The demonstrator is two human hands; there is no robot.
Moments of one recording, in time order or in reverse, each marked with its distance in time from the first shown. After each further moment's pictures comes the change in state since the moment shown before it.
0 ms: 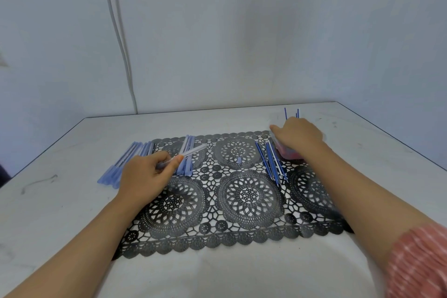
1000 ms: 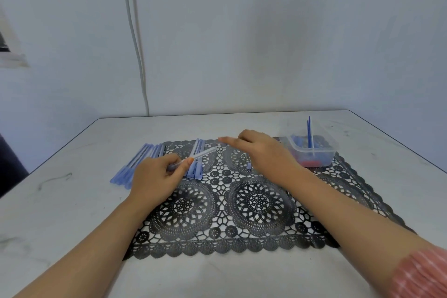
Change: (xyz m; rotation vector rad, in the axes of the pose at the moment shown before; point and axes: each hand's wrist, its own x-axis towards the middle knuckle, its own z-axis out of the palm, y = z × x) left_hand 0.000 0.000 0.000 -0.035 0.020 -0.002; right_hand -0.036 -0.050 0.032 0.106 0.451 -1.099
